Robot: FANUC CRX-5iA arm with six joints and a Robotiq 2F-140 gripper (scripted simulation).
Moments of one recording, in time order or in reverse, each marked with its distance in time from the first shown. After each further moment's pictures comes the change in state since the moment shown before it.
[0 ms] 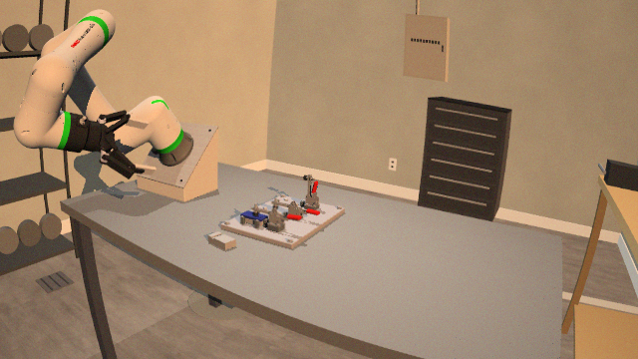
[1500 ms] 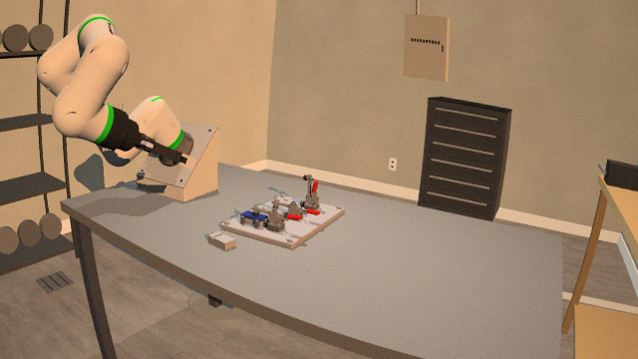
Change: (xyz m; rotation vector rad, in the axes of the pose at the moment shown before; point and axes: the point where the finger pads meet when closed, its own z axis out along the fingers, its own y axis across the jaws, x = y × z) arm -0.044 -0.047 0.054 -0.080 0.219 -0.771
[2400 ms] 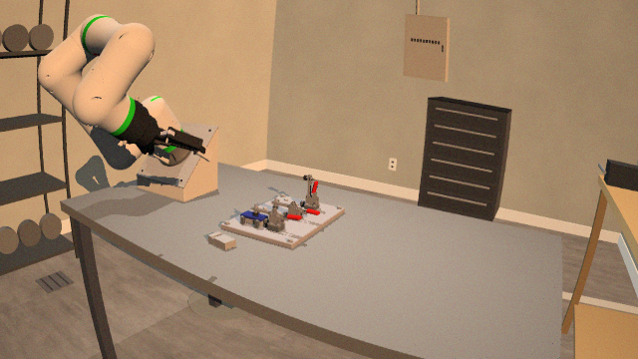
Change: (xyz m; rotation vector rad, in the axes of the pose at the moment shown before) arm -0.011 -0.031 0.017 -0.048 0.076 -0.325
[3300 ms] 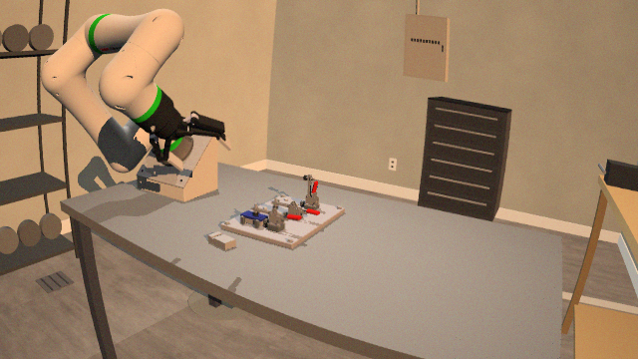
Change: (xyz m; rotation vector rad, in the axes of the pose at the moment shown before) arm -0.008 -0.042 0.017 -0.063 0.074 -0.371
